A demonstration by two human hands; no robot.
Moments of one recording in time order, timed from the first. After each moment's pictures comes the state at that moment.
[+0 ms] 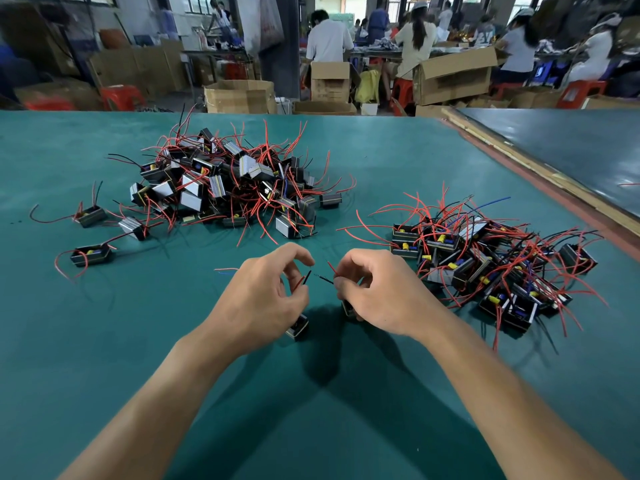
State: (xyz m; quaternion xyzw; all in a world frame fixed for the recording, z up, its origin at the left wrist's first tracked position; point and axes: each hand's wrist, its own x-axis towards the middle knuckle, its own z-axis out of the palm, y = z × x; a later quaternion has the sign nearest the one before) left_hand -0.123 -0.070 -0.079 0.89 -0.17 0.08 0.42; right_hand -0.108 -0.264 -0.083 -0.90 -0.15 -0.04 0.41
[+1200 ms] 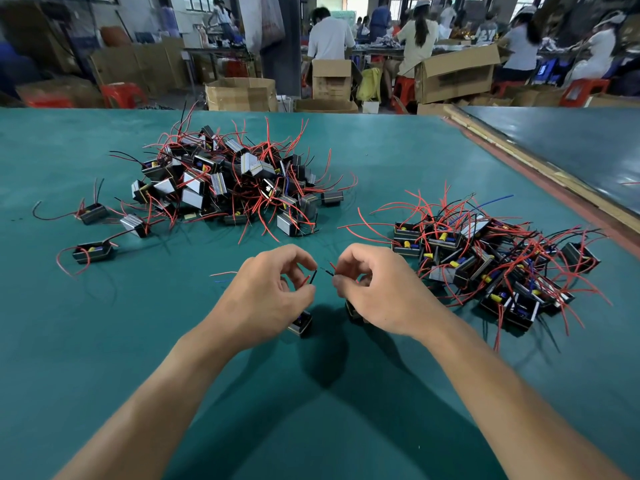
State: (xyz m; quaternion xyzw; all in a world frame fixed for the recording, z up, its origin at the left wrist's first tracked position) left_hand -0.119 -0.069 -0.083 0.87 -0.15 0.05 0.47; right_hand -0.108 -0.263 -0.088 -0.88 -0.17 -0.05 0.44
